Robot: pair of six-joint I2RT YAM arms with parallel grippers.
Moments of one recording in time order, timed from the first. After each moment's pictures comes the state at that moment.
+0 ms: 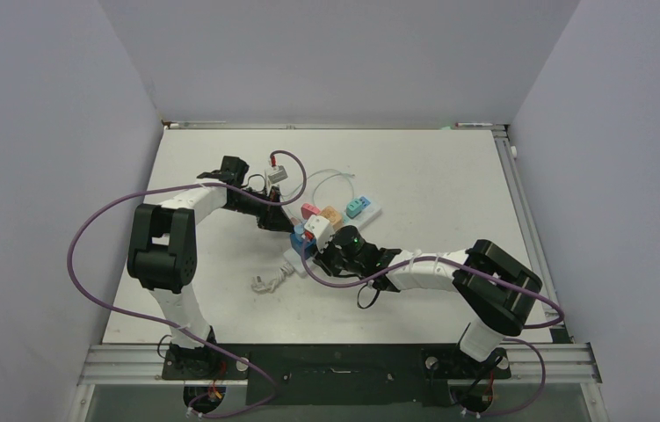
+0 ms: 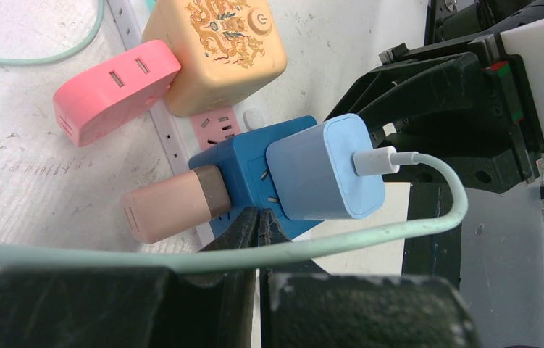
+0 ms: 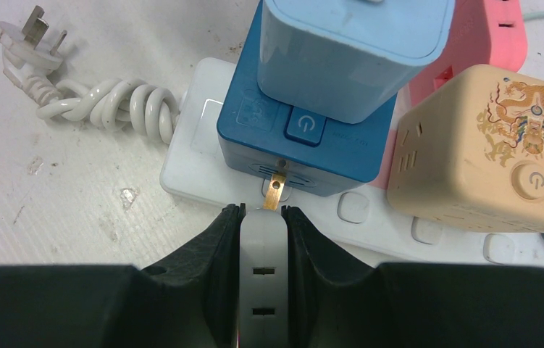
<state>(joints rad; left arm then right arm) -0.17 1.86 1.22 -0.67 1.13 0.56 0.94 1.64 0.77 0.32 -0.02 -0.09</state>
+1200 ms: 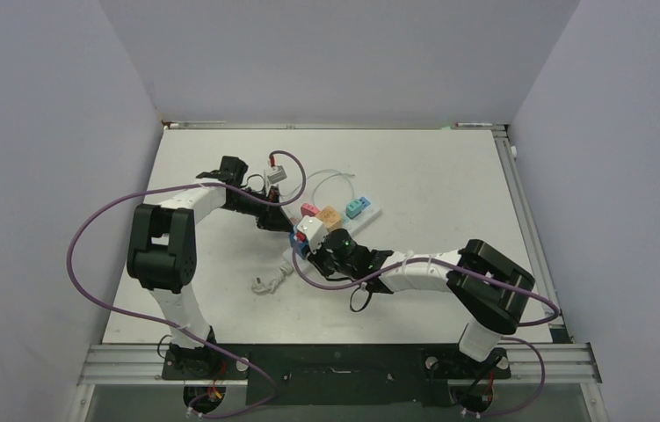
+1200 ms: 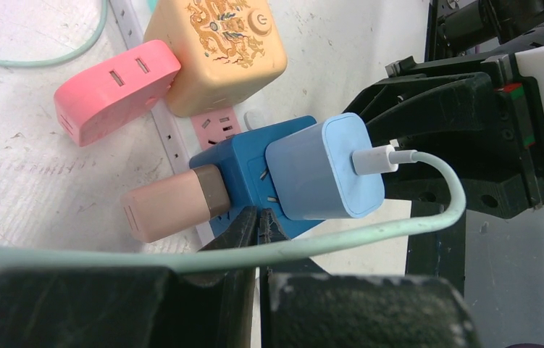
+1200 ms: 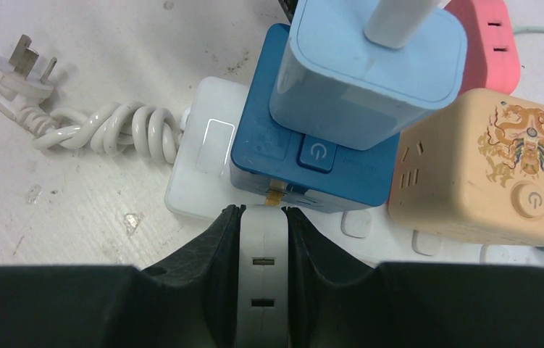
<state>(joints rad) -0.17 1.86 1.22 -0.68 1.13 0.58 0.99 1.67 0.80 0.32 0.07 -0.08</state>
